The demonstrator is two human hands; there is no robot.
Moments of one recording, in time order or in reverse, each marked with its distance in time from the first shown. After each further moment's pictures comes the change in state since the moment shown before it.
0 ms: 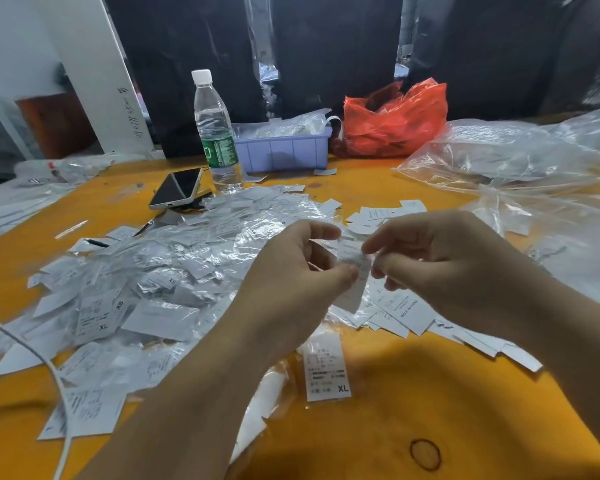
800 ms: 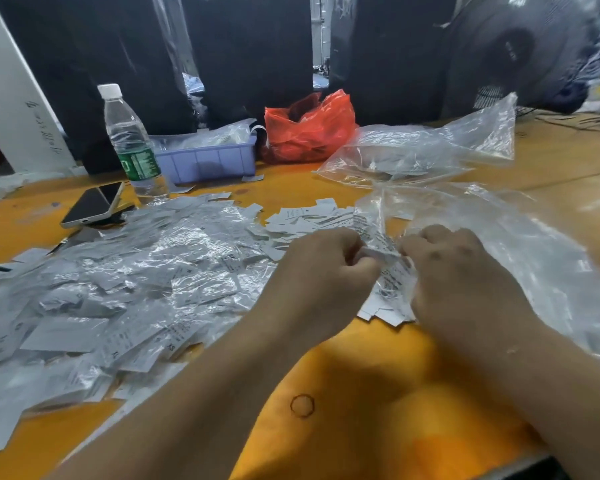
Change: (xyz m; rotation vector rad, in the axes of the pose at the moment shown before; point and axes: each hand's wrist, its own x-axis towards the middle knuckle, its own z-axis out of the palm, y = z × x) left_hand -0.009 0.045 0.101 0.290 -0.178 0.269; right_hand -0.079 0.046 -0.044 -0.828 0.123 0.371
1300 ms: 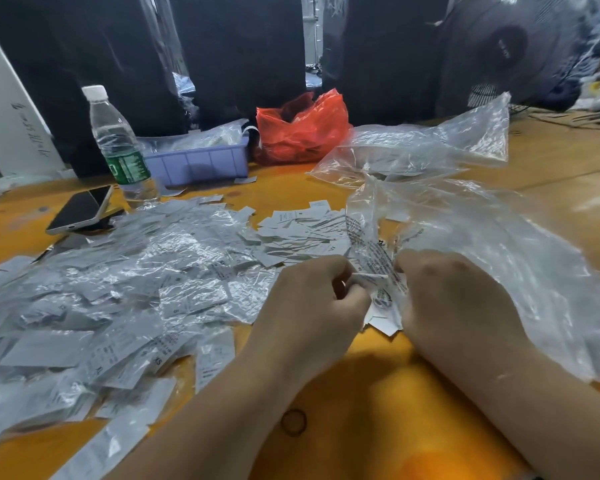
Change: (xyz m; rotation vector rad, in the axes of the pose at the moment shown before) left_hand -0.012 -0.010 0.013 -0.019 0.053 -0.003; right_hand -0.008 -0.005 0.001 0.036 0.038 0.025
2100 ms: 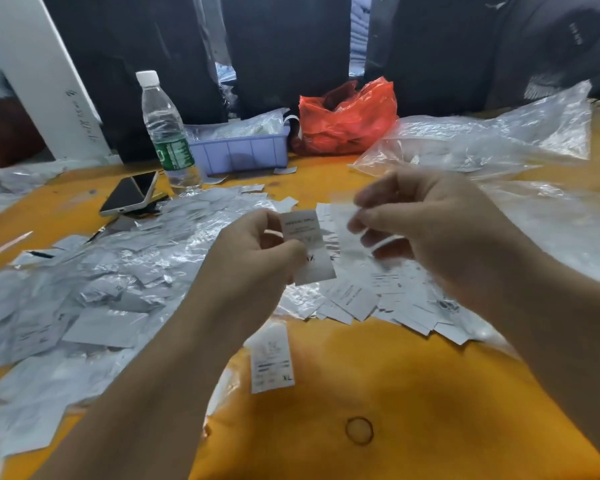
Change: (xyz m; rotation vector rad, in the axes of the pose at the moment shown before) left_hand 0.003 -0.033 -0.088 -0.240 0.170 -0.275; right_hand 0.055 -0.062 -0.027 1.290 -0.185 -0.033
